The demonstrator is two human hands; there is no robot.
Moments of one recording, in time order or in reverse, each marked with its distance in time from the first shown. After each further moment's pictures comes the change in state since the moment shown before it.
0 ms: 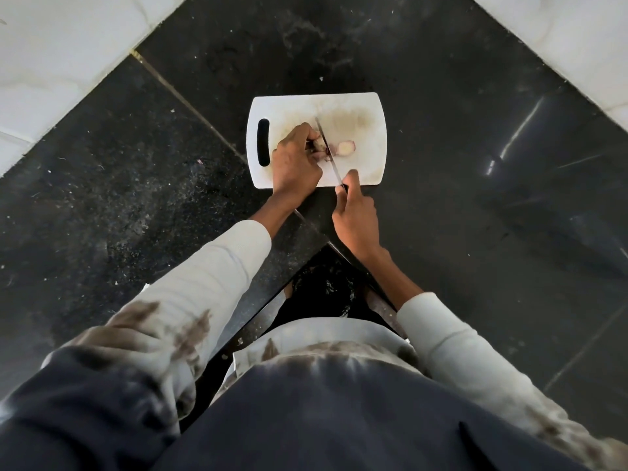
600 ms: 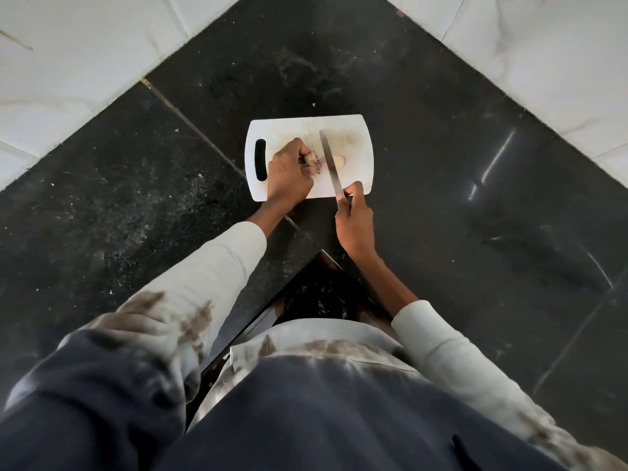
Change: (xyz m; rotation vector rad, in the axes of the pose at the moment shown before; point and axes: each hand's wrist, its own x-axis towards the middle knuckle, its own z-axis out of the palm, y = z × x) left_hand 0.004 -0.002 -0.007 -0.004 -0.065 -0.053; right_hand -0.006 0.002 -0.011 0.225 0.049 0.120
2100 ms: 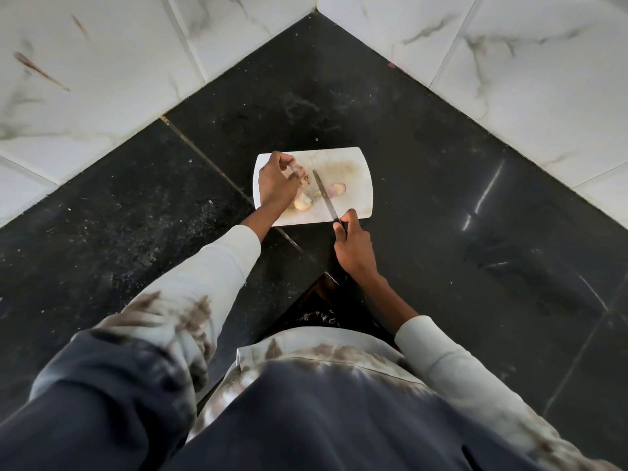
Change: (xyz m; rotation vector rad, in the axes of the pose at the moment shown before) left_hand 0.035 -0.010 -0.027 -0.203 0.113 -0.170; right_hand -0.004 -0.003 -0.001 -0.143 -0.099 -0.049
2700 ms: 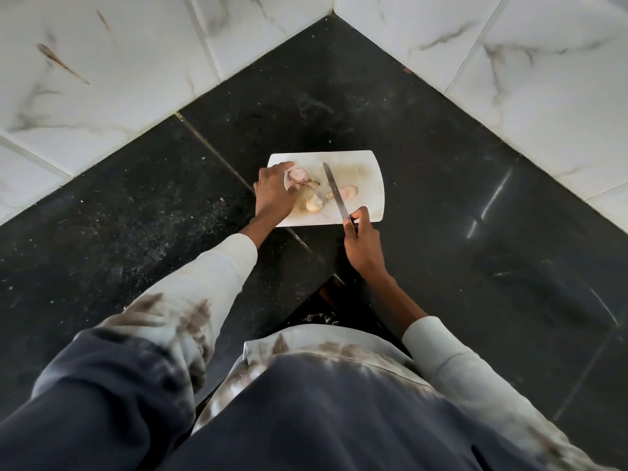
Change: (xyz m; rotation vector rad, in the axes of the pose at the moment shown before) left_hand -0.006 -0.035 -0.025 0.306 -0.117 0.089; right_hand 0.007 -0.009 -0.001 0.062 0.006 -0.037
